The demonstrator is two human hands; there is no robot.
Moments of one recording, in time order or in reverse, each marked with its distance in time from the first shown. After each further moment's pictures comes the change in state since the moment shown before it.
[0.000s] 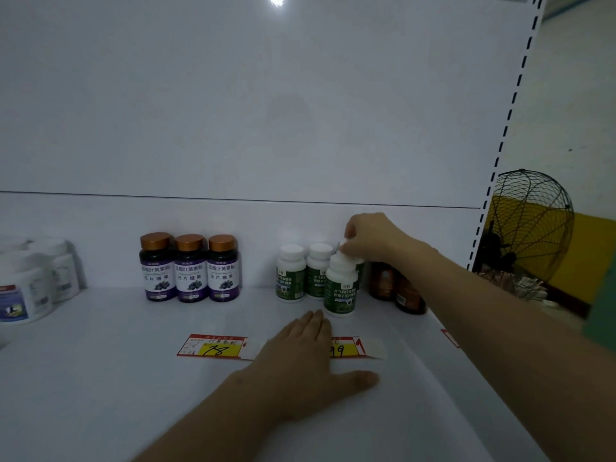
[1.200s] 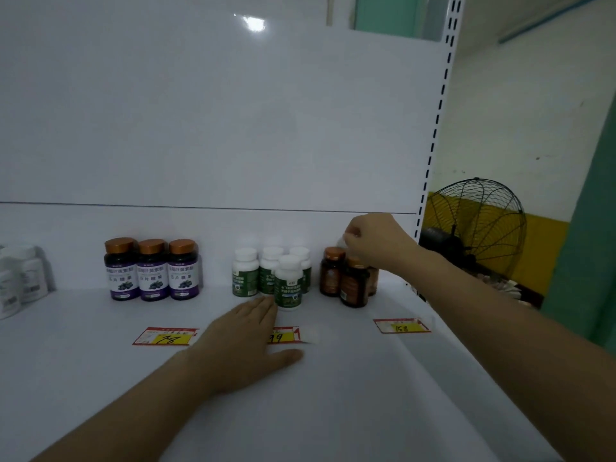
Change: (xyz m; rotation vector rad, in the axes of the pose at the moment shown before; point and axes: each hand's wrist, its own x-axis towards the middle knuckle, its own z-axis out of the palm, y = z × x) left_hand -0.016 0.020 -0.015 0.217 0.125 -0.025; right_hand -0.076 0.060 -0.052 0.028 0.206 -0.088
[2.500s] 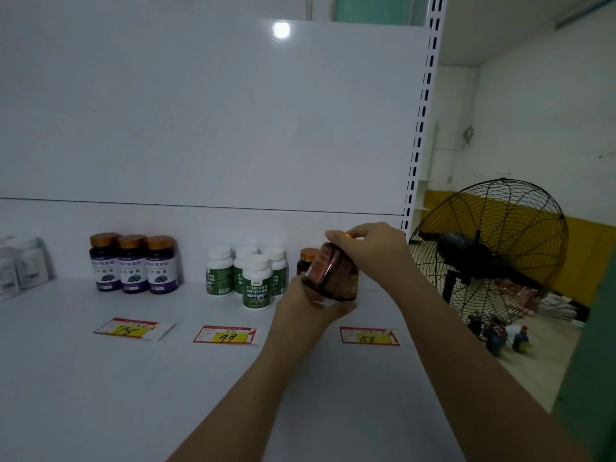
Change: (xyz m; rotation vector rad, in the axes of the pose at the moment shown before) left_hand 0.082 0.134 -0.010 -1.108 0.509 -0.317; right_hand -0.016 0.063 -0.001 0.443 0.142 0.056
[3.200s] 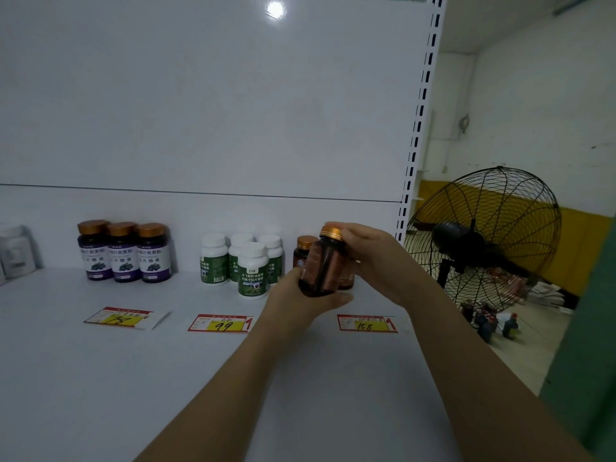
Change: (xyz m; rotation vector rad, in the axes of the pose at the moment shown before) left_hand 0.000 -0.002 -0.009 -0.090 -0.142 0.035; right_hand -0.004 0.043 0.015 0.873 -0.408 0.044
